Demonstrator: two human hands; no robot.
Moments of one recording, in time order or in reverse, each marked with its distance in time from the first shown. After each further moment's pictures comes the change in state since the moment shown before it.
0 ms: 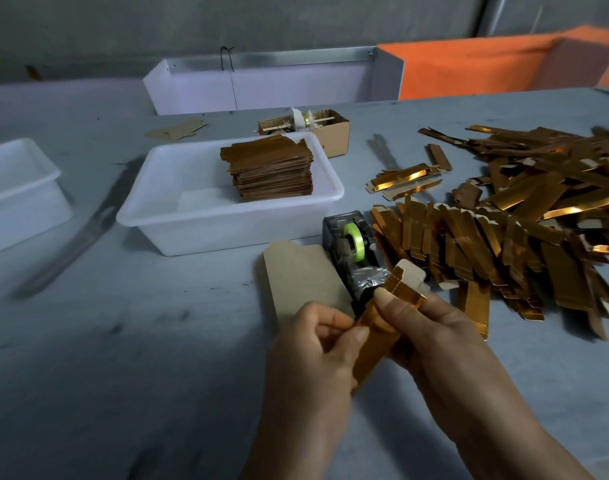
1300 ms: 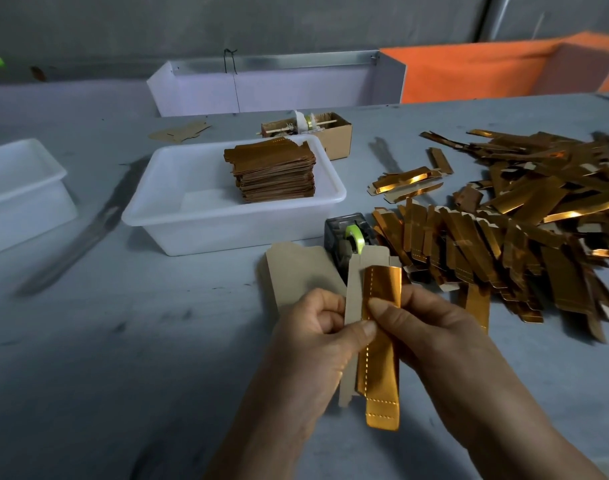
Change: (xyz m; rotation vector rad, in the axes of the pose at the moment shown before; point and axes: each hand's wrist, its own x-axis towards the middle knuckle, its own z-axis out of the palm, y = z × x) left_hand 0.004 0.000 0.035 -0.248 -0.204 0.079; right_hand -0.003 -0.007 -0.002 -0.164 -0.080 -0.074
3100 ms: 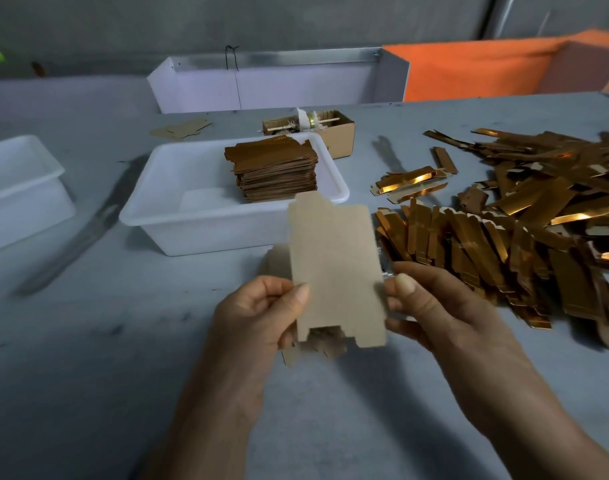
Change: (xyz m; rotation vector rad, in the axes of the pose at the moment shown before) left_hand 0.015 -0.006 -0.040 -0.195 0.264 0.017; right_hand 0.011 -0.004 -0.013 -0.104 0.042 -0.155
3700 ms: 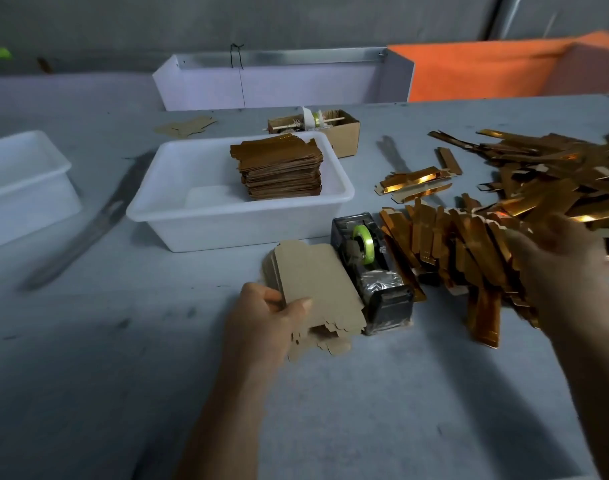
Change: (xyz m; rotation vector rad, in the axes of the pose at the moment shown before) left_hand 0.029 -0.026 0.003 0.568 0.232 -0.105; right_hand 0.075 0.012 -0.093 -0.596 0.606 0.056
